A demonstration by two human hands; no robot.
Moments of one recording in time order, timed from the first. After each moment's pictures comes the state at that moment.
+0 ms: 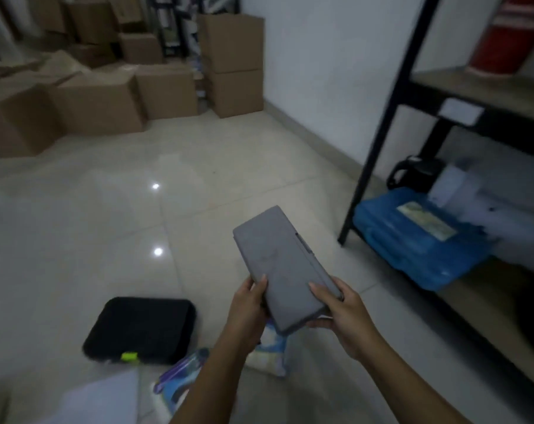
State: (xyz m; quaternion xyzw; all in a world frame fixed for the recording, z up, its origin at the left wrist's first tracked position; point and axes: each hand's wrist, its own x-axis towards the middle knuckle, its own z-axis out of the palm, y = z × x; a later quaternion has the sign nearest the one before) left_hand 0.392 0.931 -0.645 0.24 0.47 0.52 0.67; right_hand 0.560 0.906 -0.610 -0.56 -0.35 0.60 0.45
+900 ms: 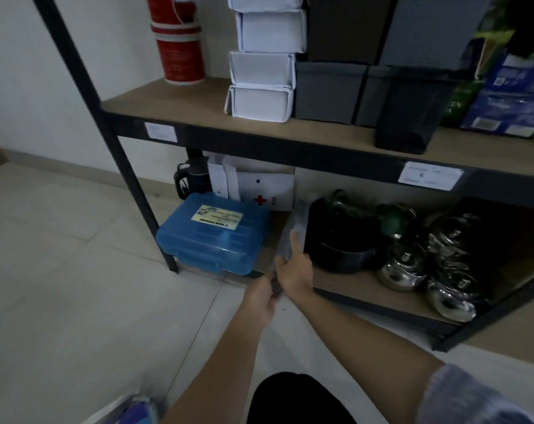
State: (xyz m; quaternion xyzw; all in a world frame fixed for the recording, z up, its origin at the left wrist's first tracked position) left_hand 0.730 0.930 -0.608 0.31 0.43 0.18 0.83; right_hand 0.800 0.899 -0.592 -0.86 -0.19 0.20 0.43
